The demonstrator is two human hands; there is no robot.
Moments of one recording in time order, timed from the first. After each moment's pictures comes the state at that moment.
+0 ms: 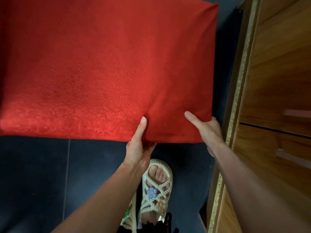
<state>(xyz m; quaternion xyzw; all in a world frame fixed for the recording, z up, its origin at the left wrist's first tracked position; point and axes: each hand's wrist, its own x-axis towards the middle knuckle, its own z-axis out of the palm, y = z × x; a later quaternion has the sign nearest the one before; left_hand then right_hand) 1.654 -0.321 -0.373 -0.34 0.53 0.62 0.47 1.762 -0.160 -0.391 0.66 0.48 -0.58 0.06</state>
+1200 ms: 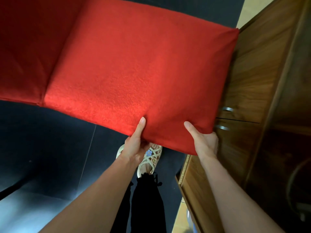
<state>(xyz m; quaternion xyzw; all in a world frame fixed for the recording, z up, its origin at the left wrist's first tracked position) 1.671 -0.376 -0.140 -0.40 0.50 0.61 0.46 1.781 -0.222 -0.136 0.72 0.53 -0.45 0.04</state>
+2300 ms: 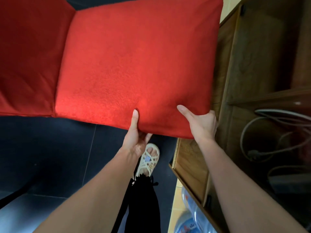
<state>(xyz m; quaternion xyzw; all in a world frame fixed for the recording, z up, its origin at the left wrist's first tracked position) 1.690 -0.398 -0.035 -0.39 0.42 0.67 0.47 1.779 -0.246 0.010 0.69 0.62 -0.38 -0.03</state>
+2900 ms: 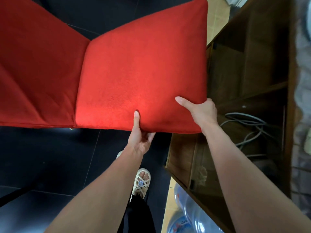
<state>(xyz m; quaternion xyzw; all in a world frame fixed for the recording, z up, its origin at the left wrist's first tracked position) 1.709 -0.412 0.086 -0.41 0.38 0.68 0.47 1.768 -0.241 0.162 0.63 0.67 -0.40 0.00</state>
